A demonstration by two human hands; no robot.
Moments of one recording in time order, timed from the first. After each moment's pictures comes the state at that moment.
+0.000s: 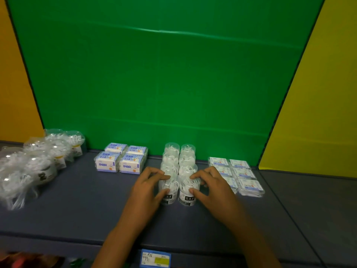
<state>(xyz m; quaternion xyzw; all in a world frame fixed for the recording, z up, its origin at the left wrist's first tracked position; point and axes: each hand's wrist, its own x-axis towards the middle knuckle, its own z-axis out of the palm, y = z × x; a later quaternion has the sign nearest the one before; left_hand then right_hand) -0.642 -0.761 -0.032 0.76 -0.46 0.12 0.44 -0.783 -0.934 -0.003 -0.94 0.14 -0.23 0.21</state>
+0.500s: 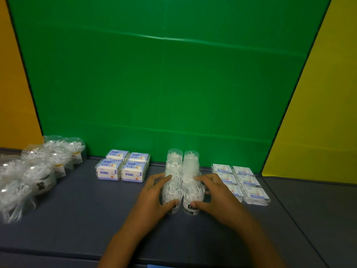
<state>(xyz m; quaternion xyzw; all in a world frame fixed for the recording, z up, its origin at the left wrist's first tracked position) -0.626 -0.770 -0.036 0.77 -0.46 0.05 0.43 -0.766 -0.942 -0.001 -0.94 0.17 -0.14 0.26</state>
